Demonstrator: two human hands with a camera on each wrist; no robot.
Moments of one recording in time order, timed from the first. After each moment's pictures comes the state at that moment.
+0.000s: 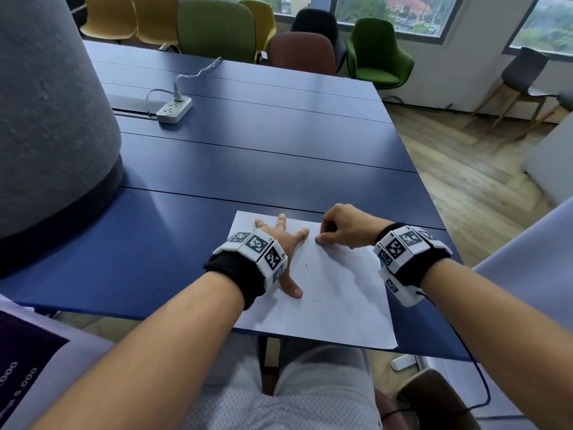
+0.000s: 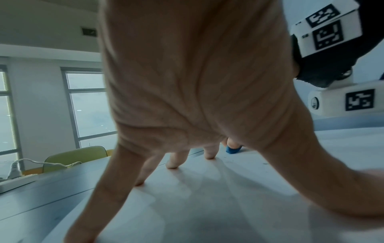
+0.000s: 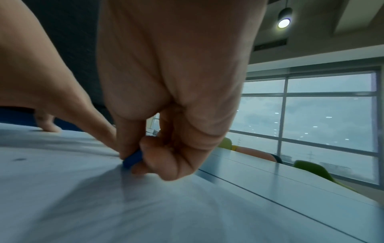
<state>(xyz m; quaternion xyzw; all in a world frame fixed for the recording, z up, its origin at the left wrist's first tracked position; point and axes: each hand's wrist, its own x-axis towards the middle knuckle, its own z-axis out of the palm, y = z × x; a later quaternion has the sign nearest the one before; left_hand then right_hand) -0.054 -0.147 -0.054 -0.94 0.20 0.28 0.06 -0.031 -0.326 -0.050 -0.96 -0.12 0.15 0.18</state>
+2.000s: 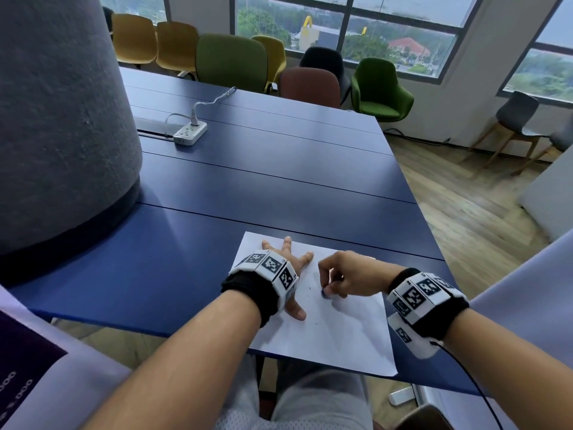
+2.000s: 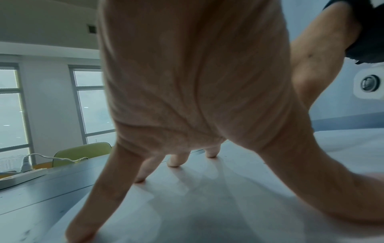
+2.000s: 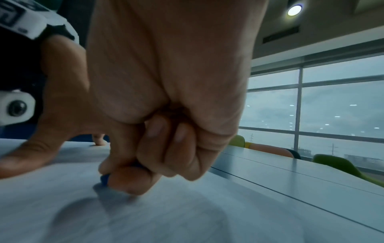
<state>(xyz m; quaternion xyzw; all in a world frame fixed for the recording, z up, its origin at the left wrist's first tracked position) -0.055 -0.146 -0.056 -0.94 0.19 0.28 0.04 -0.066 -0.320 -0.045 -0.94 -0.18 0.26 0.16</state>
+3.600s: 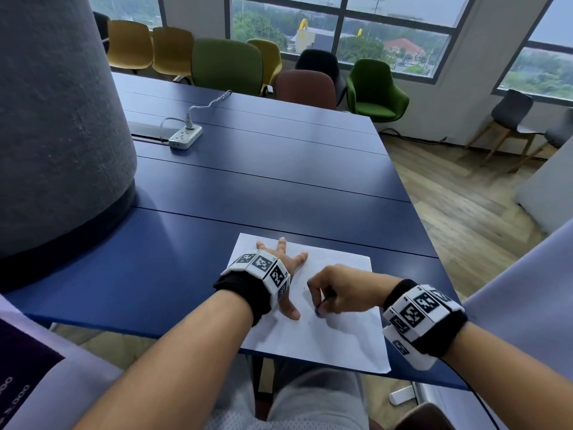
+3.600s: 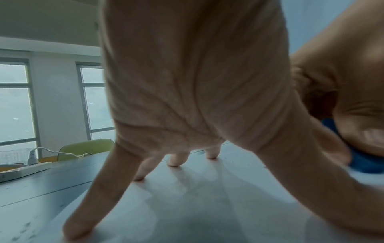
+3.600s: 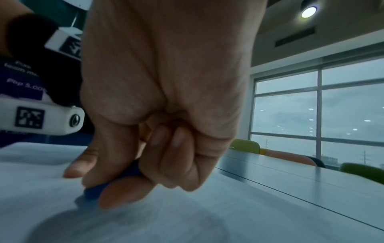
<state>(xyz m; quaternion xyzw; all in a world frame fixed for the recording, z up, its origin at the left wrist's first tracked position) -0.052 -0.147 -0.059 -0.94 0.19 0.29 0.05 -0.090 -0.315 -0.045 -0.92 -0.22 0.28 0.16</state>
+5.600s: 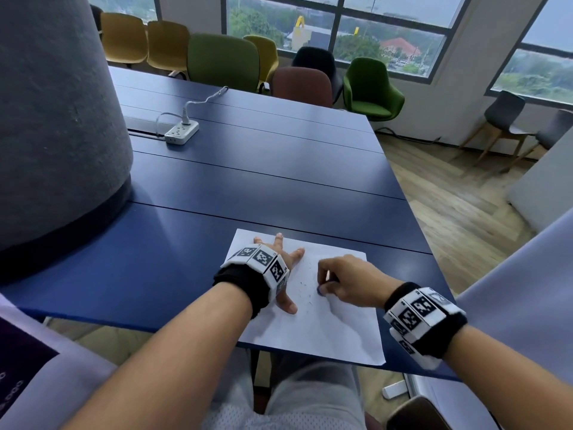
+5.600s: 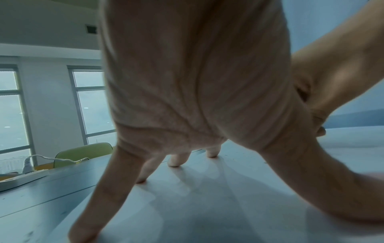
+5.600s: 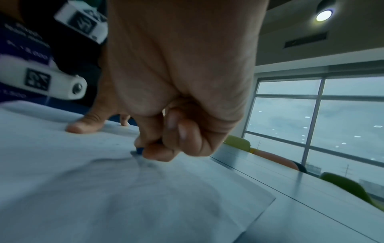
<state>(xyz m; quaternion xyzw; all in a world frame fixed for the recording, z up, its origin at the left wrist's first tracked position) -0.053 -0.146 -0.058 -0.94 0.19 0.28 0.05 -0.100 -0.325 -0.046 -0.97 -0.17 0.15 0.13</state>
